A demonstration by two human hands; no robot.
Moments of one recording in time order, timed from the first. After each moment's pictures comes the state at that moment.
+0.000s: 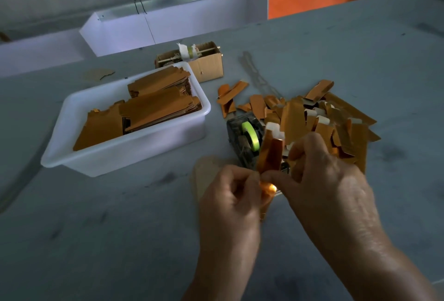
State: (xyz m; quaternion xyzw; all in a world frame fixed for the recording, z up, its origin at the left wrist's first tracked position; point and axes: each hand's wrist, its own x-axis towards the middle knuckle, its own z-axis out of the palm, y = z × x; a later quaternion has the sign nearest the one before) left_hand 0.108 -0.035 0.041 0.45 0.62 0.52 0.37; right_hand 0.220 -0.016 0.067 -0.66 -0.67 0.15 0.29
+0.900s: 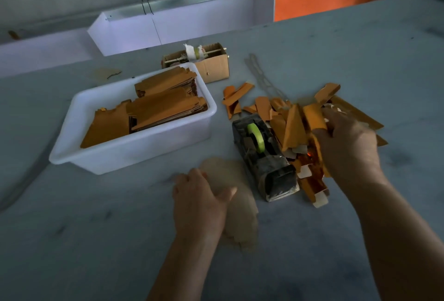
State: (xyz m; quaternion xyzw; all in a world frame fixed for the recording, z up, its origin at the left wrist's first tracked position) left_hand 0.055 -0.005 0.008 0.51 0.82 0.21 0.18; right_hand 0.264 0.073 0.032 -0.73 -0.62 0.09 0.29
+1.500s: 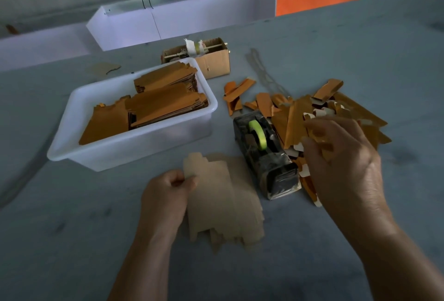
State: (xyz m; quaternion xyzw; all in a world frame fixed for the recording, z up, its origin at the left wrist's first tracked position) left_hand 0.007 -0.001 0.006 0.37 0.78 0.40 0.32; right_hand 0.236 0.018 0.043 -0.64 -0.64 0.08 0.43
